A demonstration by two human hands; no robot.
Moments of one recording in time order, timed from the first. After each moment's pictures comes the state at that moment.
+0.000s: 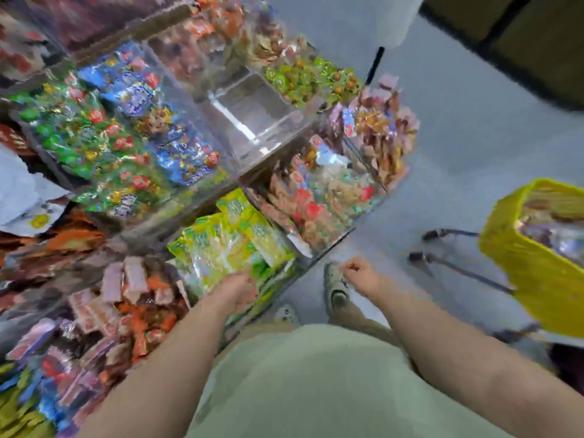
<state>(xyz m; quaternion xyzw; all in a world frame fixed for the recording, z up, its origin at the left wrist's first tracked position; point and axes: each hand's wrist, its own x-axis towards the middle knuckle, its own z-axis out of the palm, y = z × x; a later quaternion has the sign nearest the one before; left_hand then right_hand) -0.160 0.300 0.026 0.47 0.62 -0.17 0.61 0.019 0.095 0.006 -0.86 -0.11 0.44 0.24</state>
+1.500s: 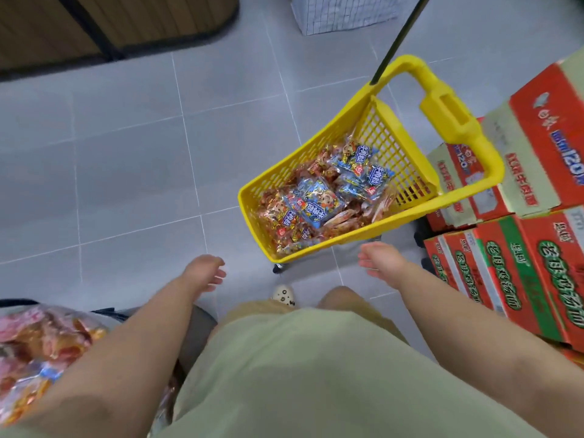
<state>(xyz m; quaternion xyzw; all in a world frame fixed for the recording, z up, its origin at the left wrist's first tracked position) 0.439 -0.034 0.008 0.79 0.22 -0.45 0.36 0.298 -0.362 0.006 -0.56 0.55 0.21 0.58</state>
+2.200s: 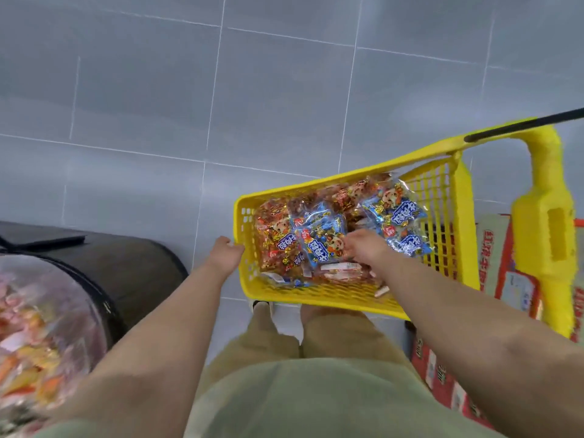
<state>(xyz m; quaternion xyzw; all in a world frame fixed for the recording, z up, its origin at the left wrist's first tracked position) 0.509 -0.148 -0.075 0.77 0.36 -0.43 0.30 0.507 -0.430 -0.065 -0.71 0.37 0.46 0.38</state>
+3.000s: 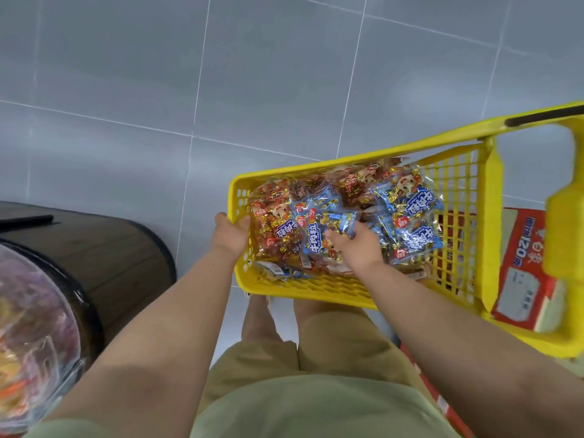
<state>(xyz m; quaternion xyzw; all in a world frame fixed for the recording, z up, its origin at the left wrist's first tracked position) 0.513 -0.162 -0.133 0.78 0.39 -0.36 0.35 0.486 -0.392 -0.084 -0.78 0.38 0.33 0.38</state>
